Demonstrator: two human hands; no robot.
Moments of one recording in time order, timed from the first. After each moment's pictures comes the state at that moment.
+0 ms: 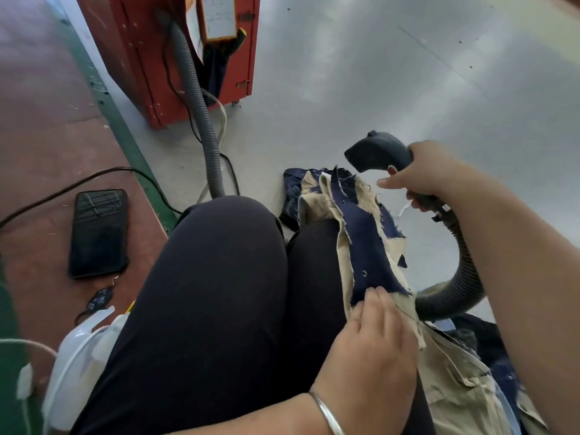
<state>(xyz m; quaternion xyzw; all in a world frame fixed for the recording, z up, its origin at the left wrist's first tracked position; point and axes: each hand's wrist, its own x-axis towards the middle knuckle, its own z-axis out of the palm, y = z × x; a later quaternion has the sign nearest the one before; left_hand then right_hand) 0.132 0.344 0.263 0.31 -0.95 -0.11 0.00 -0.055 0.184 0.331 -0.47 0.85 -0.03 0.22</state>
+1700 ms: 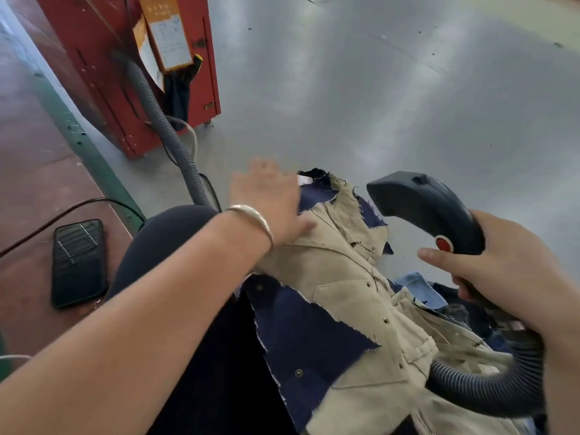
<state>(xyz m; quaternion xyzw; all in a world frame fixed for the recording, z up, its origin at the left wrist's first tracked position) 0.113 0.196 0.320 0.44 -0.89 -0.09 -0.07 -0.069 0.381 0.355 -0.44 0.86 -0.20 0.18</state>
